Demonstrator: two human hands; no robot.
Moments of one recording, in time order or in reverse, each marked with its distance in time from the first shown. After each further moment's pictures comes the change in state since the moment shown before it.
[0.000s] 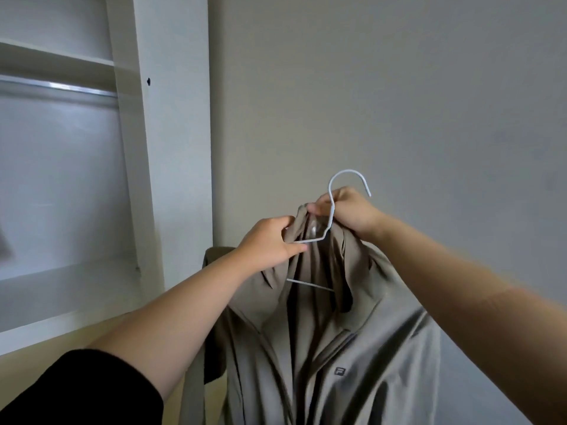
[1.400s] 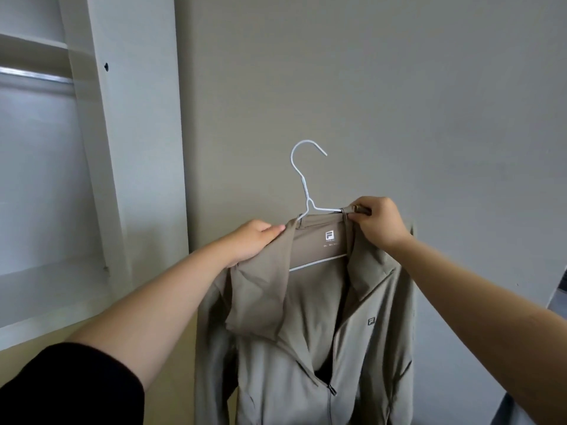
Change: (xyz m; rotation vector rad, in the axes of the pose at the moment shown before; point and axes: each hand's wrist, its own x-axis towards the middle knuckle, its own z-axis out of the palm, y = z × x) left_hand 0.013 0.011 0.026 -0.214 -0.230 -0.171; right_hand -0.046 0.070 -0.068 -0.448 0.464 -0.074
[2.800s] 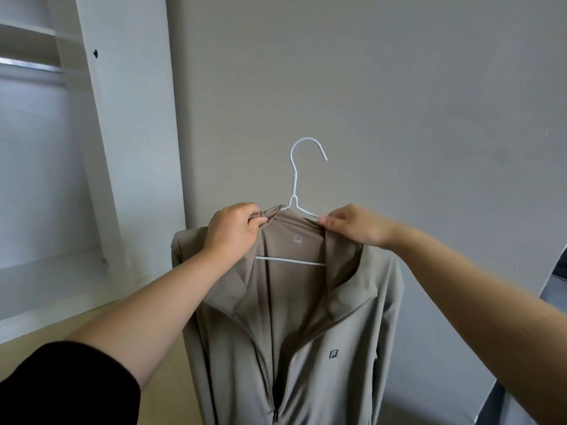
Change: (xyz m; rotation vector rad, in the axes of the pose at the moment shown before) left_hand -0.008 -0.019 0.007 0.435 0.646 0.288; right_hand -0.019 -0.032 0.003 -0.179 -0.539 0.136
